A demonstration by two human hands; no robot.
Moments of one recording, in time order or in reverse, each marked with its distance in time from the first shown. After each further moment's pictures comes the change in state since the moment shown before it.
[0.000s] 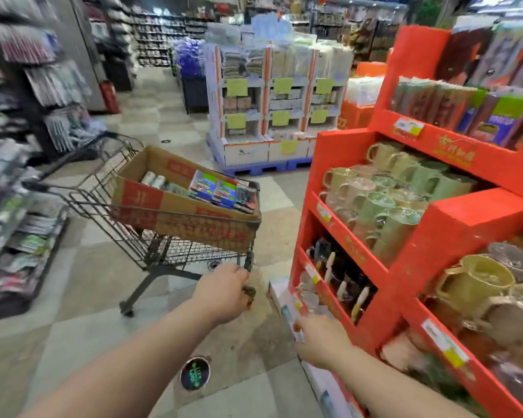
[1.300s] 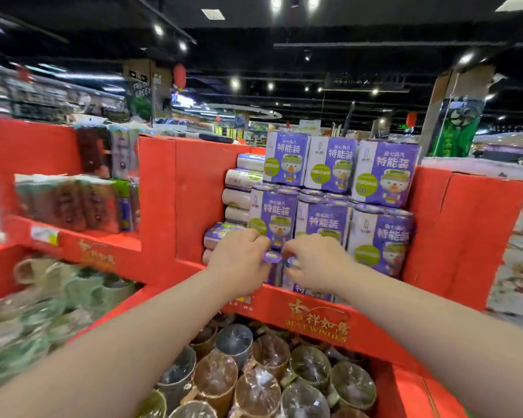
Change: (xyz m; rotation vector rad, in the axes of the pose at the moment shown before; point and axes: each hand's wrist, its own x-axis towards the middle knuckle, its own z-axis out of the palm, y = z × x) left_hand 0.201 0.611 -0.203 -0.164 0.619 1.097; right_hand -0.250 0.491 -0.236 -0.221 0.586 0.750
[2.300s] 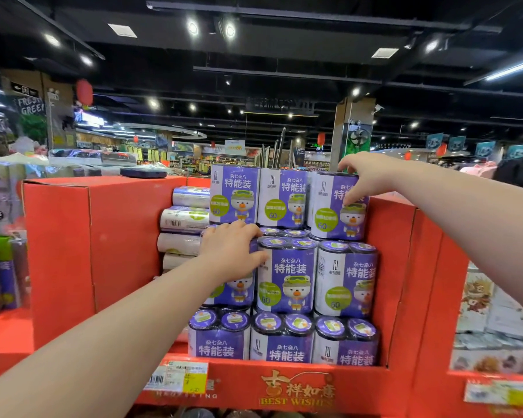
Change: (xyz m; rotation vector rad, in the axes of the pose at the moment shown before) left_hand 0.130 -0.014 -0.008 -0.128 -0.097 0.022; right_hand 0.061 0.169 -0.136 -0.049 0.027 0.503
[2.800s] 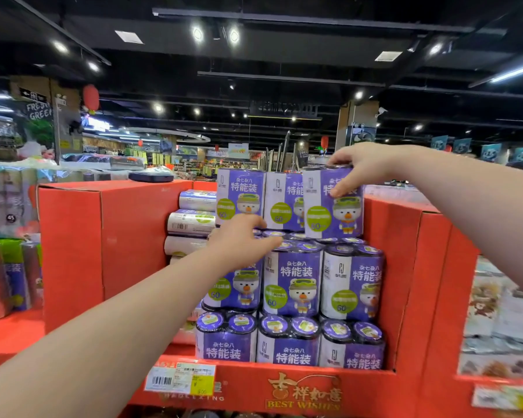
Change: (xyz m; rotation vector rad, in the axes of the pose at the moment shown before) left_hand -0.003 0.006 -0.023 -0.454 -0.004 -0.126; right_hand -0.007 -0.021 -0.029 0.164 -0.067 -0.090
